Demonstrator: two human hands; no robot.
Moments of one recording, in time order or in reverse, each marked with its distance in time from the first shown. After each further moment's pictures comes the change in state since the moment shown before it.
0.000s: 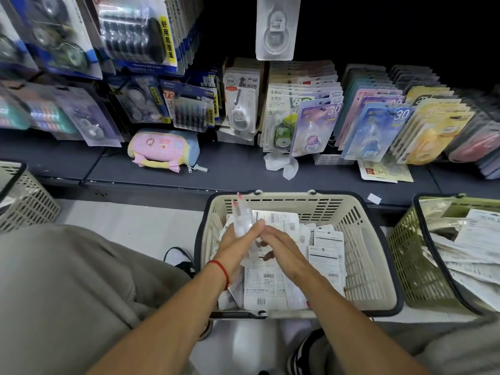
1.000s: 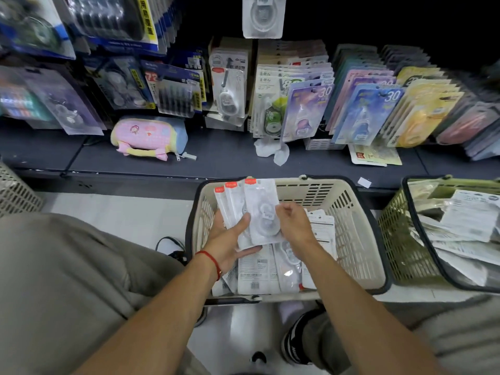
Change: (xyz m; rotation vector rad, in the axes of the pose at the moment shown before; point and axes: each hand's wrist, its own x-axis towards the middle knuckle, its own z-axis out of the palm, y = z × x) left_hand 0.006 -0.014 -0.010 -0.220 -0.072 -0.071; right_hand 0.030 0.012 -0.027 0.013 0.454 0.086
